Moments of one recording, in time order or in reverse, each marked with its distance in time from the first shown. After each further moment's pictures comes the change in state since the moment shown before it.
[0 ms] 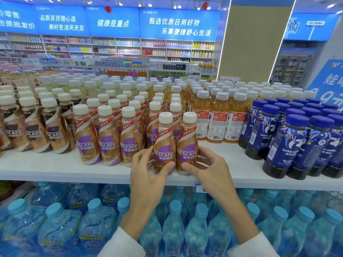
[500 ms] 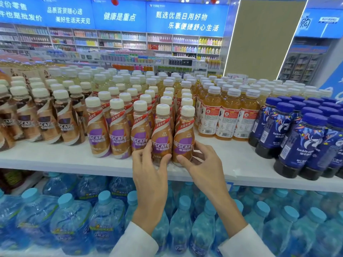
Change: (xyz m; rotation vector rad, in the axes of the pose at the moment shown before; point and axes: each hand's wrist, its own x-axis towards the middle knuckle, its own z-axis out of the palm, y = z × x) left_hand -0.001 -0.013 0.000 0.214 0.283 0.141; right_hand 0.006 -0.003 0.045 -0.042 0.063 -0.069
